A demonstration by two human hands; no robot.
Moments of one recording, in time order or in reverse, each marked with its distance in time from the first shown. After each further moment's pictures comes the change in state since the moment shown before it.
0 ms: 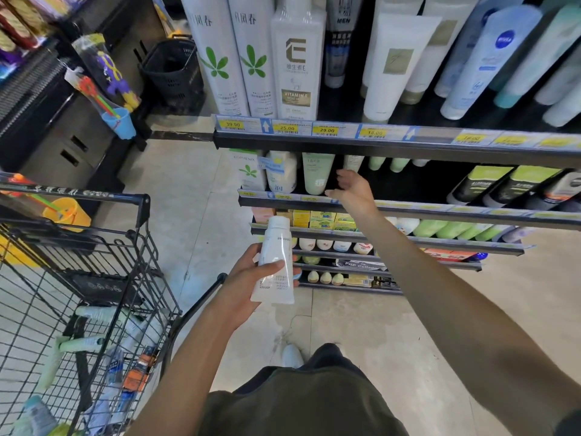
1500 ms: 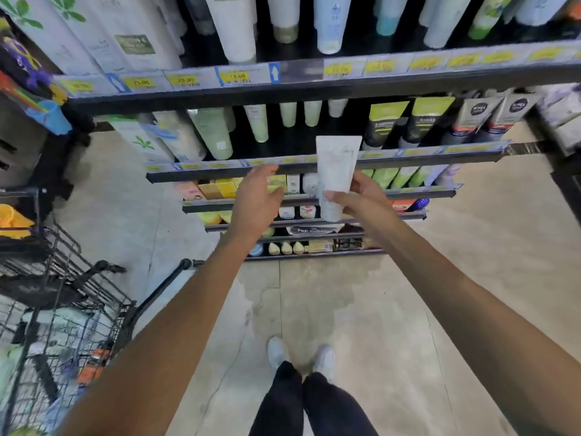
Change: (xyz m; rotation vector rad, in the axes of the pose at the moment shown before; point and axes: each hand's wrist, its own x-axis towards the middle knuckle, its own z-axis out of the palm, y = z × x) left_hand 0.110 -0.051 0.193 1.184 0.267 0.593; right_hand -0.123 0.092 -0.190 0.298 -0.047 0.047
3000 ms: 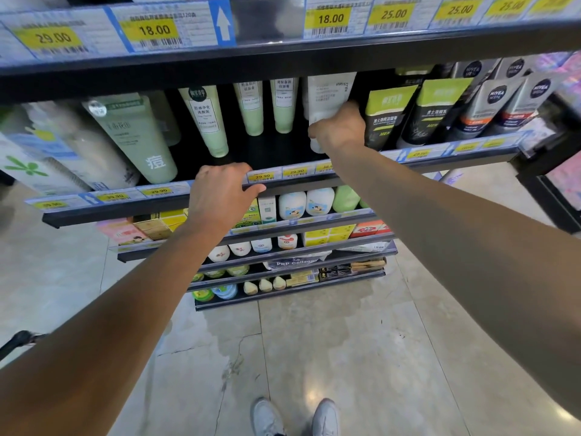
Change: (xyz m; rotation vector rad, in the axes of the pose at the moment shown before) left_hand 0.117 -0.051 0.048 0.479 0.052 0.297; right_hand 0.193 -0.031 0.013 -0.336 0.576 -0.058
